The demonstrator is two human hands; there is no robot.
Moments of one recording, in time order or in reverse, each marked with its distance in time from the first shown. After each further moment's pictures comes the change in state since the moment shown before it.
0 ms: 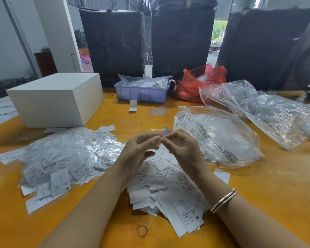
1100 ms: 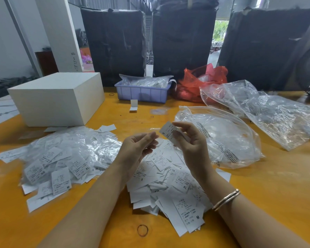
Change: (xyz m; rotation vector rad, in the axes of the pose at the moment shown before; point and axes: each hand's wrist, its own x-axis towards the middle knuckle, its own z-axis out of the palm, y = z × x) left_hand 0.001 0.002 -0.001 -0.109 0.099 -0.005; right_hand 0.000 -0.002 -0.005 0.242 0.123 -0.032
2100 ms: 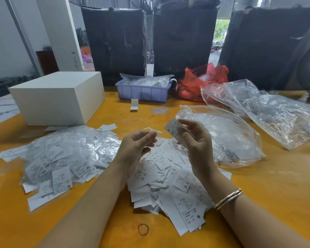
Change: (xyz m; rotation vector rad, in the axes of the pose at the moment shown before) left_hand 0.000 0.001 -0.002 0.037 0.045 0.003; right_hand 0.001 -0.005 -0.002 0.121 0.073 0.075
